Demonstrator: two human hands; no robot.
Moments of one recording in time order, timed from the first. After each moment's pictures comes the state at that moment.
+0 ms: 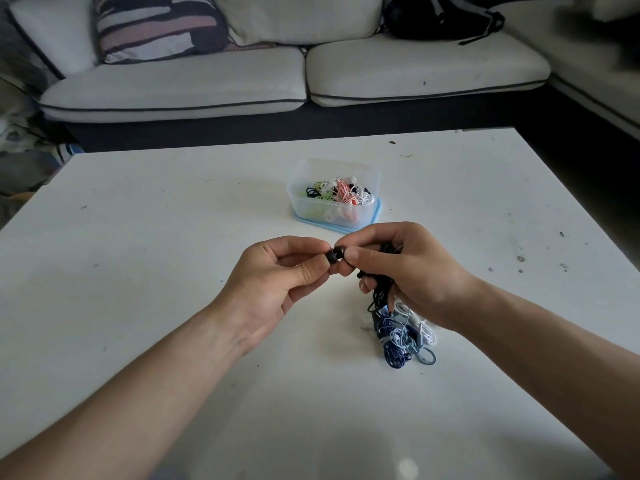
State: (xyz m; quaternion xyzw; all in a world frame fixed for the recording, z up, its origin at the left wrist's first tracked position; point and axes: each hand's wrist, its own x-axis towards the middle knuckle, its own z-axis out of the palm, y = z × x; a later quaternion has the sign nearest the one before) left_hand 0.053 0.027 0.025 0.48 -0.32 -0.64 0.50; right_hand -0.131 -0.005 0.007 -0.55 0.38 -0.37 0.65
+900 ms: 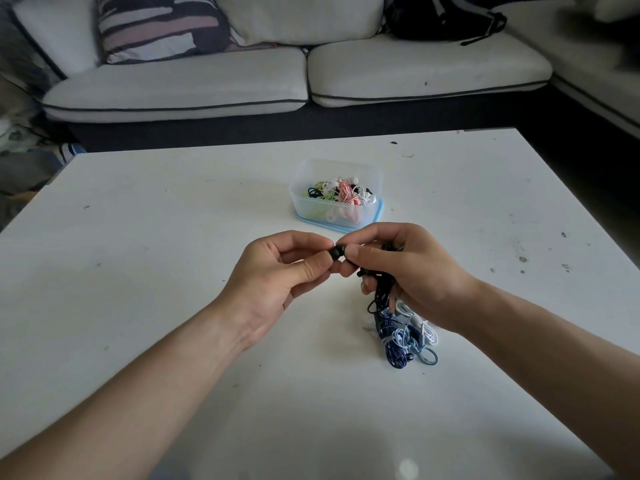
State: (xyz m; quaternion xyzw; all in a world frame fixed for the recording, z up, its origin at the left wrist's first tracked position) left_hand 0.059 0.021 0.017 0.47 -0.39 -0.62 0.49; right_hand -0.127 0.000 0.016 -0.52 0.41 -0.36 0.66
